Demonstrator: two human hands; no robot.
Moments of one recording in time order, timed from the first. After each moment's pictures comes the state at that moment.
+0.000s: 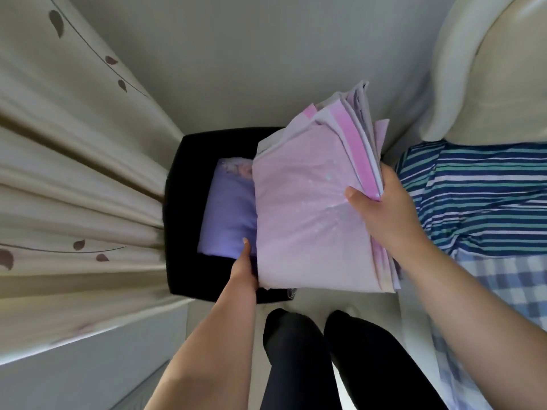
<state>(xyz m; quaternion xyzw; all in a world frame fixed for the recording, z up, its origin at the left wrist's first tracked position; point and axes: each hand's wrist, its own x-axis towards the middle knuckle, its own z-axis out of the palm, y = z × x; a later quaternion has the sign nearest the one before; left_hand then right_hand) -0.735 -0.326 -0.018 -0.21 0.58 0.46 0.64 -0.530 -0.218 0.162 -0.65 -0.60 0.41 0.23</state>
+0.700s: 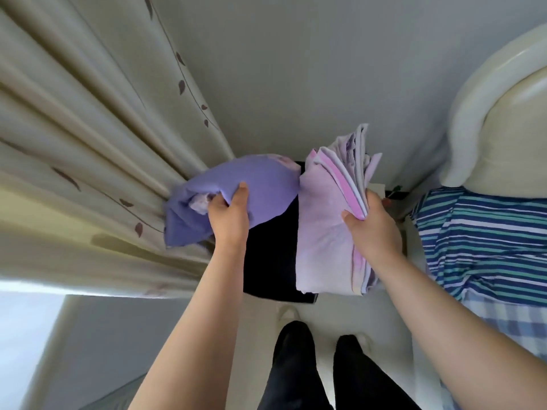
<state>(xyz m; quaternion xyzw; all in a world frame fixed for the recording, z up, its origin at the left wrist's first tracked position) -0.782 -0.304 0.254 0.10 0.75 0.59 0.28 -0.572 -0.238 0.227 -0.64 -0.66 0.36 0.16</state>
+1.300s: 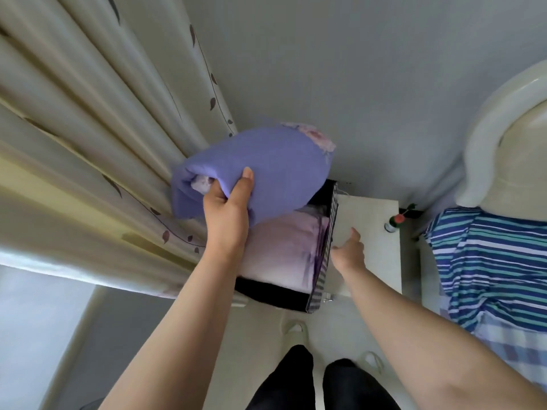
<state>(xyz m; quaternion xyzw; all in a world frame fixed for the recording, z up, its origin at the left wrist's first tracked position) -0.787 -0.331 0.333 0.20 0.65 0.68 0.28 -0.619 -0.248 0.128 -0.71 -0.52 0.47 0.05</state>
